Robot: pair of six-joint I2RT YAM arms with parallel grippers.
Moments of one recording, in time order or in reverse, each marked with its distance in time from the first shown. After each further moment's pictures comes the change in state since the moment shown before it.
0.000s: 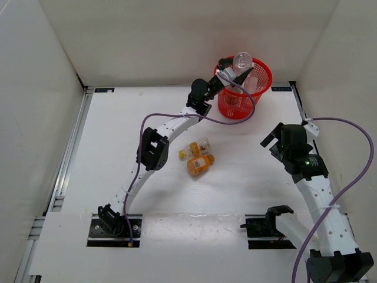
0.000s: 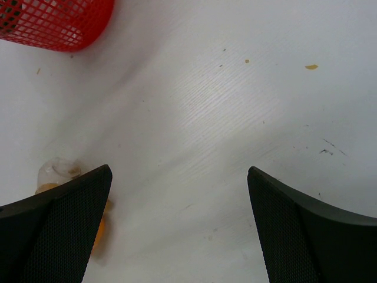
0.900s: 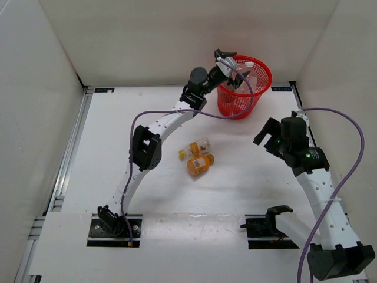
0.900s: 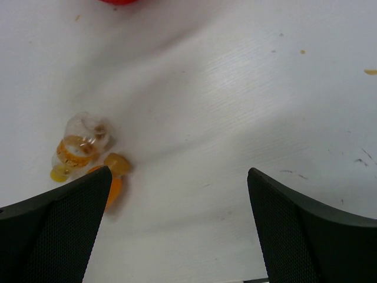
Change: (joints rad) left arm 0.018 -0.127 -0.105 -0.295 -0.026 0.014; right arm 0.015 0.061 0.078 -0.020 -0.190 -0.095
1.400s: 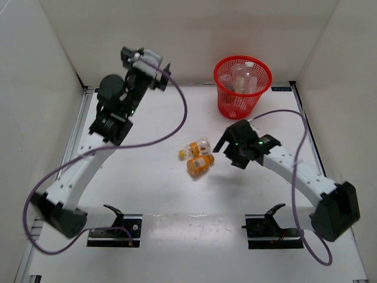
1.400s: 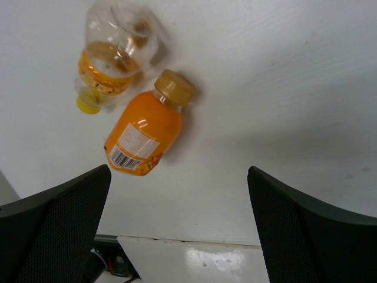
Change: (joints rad) left arm 0.155 -1.179 -0.865 -0.449 -0.410 0.194; right arm 0.411 0.336 -0.036 0.132 -0.069 0.430
